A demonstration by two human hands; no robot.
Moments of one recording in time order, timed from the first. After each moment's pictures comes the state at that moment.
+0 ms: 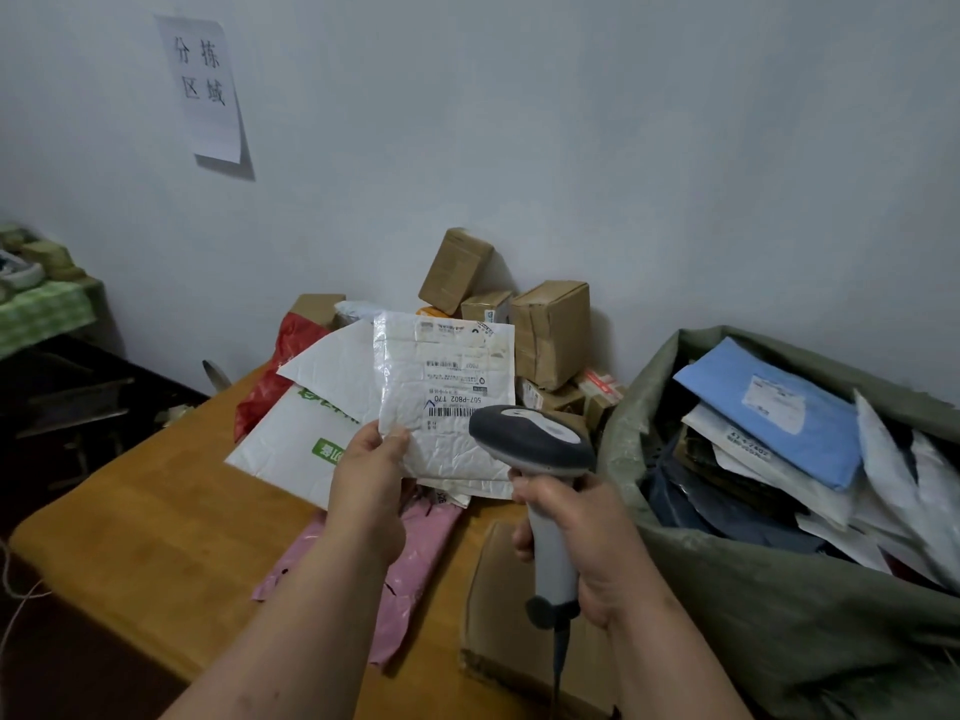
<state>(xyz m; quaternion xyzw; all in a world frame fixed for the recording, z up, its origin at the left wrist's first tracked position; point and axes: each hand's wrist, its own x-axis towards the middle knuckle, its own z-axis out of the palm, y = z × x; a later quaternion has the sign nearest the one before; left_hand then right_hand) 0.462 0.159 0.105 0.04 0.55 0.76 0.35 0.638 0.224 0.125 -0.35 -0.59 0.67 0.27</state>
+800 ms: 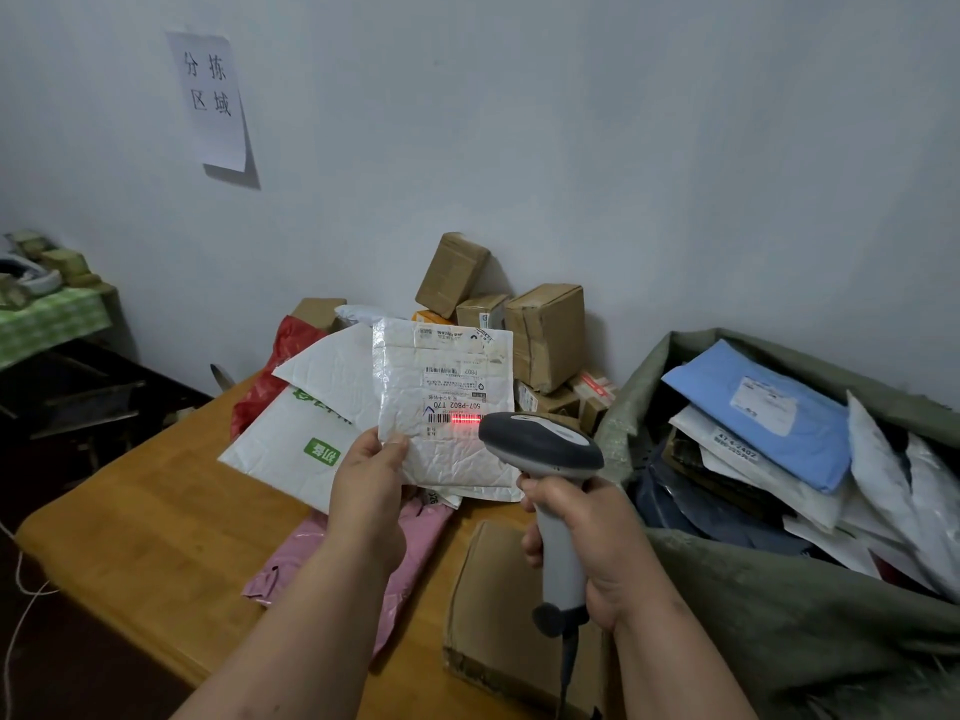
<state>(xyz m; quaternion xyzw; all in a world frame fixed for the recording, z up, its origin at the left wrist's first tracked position) 0.492 0.162 0.109 0.03 0.55 0.77 0.33 0.664 0.238 0.127 -0.35 -0.58 0.69 0.26</state>
